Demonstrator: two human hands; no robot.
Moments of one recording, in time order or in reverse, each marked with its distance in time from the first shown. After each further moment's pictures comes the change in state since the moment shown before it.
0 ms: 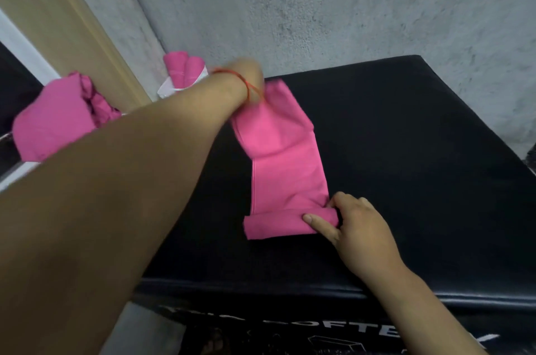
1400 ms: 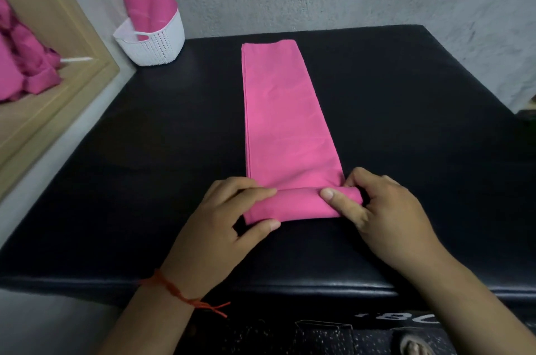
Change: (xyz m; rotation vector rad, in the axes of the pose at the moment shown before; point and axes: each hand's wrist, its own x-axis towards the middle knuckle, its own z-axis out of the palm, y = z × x) left_hand -0.212 -0.021 0.207 -0.734 0.257 0.247; right_hand 0.008 -0.014 -0.007 -0.012 -0.071 0.121
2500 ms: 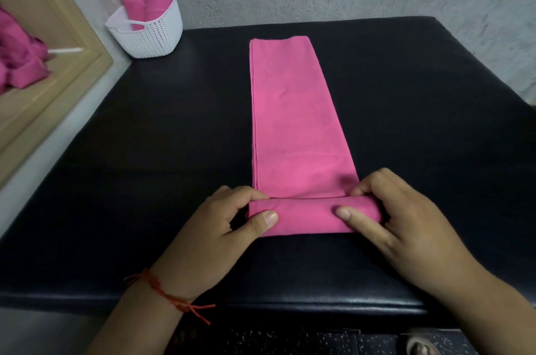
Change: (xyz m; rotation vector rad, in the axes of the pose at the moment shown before) left_hand 0.009 -0.015 -0.017 -0.330 -0.194 -0.273; right_hand 0.000 0.004 0.001 -0.008 -0.038 -0.222
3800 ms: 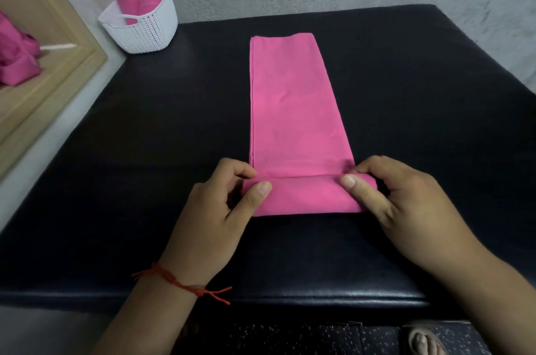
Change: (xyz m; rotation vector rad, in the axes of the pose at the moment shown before) left_hand 0.011 0.005 0.012 -0.009 0.241 0.056; right_hand 0.013 0.005 0.000 0.048 0.051 0.104
